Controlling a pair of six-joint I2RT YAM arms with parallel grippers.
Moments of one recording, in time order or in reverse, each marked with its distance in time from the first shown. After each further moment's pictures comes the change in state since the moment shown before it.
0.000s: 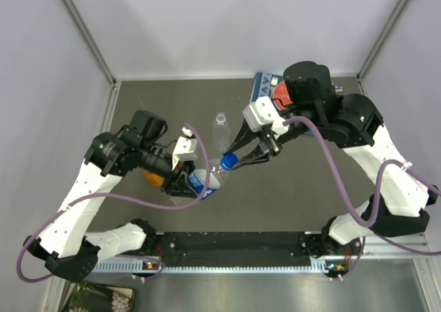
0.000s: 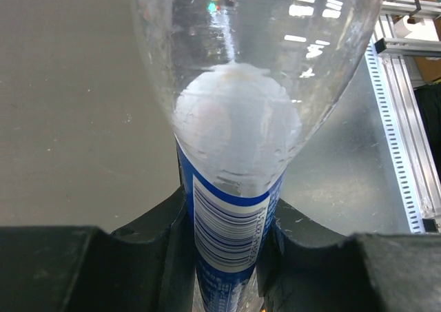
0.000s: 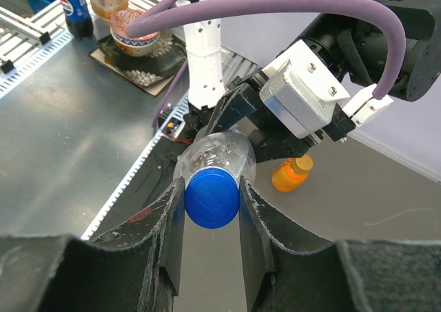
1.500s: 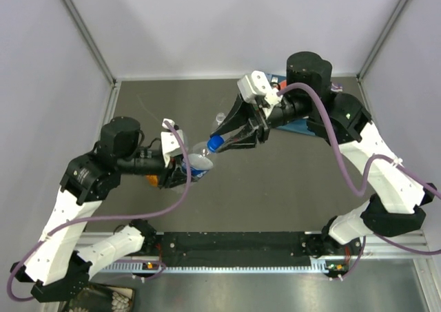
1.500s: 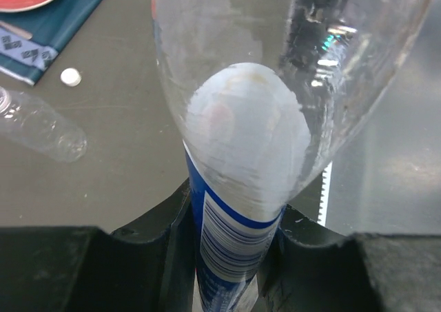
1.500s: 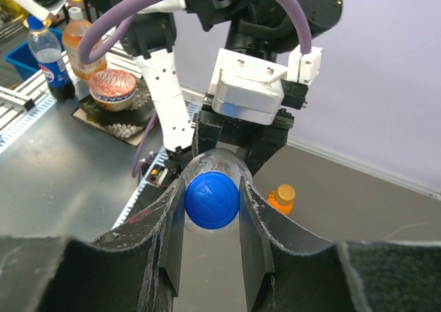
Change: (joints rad) left arm -0.008 -0.172 -0.032 0.287 -0.326 -0.278; right arm -0.035 0.005 -0.085 0.367 -0.051 0.301
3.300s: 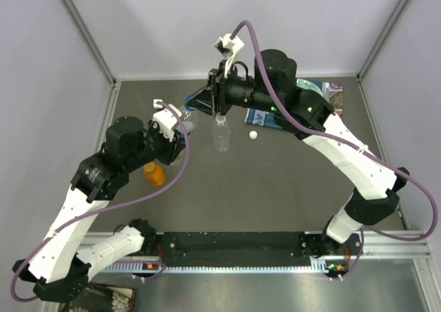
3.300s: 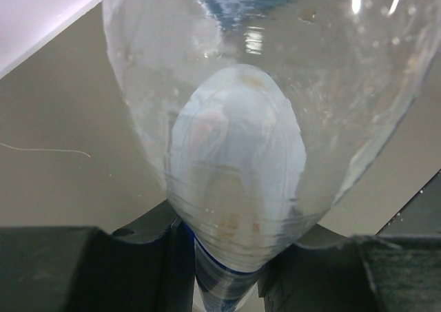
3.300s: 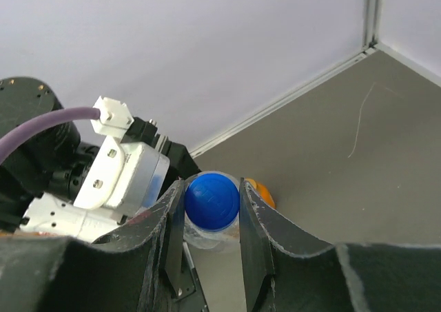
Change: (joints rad) left arm -0.002 -0.035 -0.119 0.235 -0.644 -0.188; right arm 0.053 0.150 0.040 0.207 0.725 0.641
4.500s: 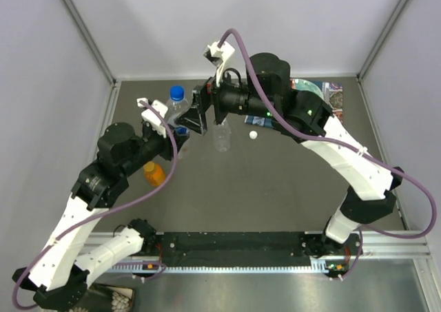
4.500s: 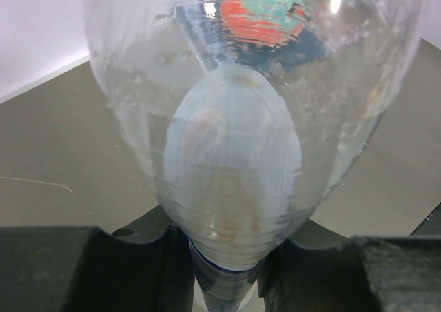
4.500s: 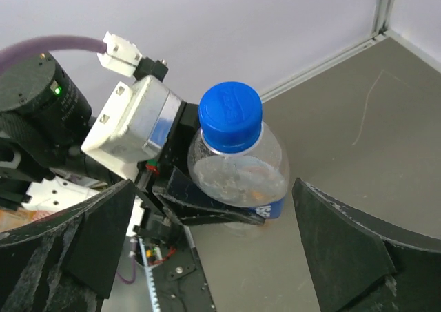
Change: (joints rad) left arm 0.017 -0.082 -0.121 0.246 0.002 -0.138; right arm 0.079 0.050 0.137 -0.138 0.077 -0.045
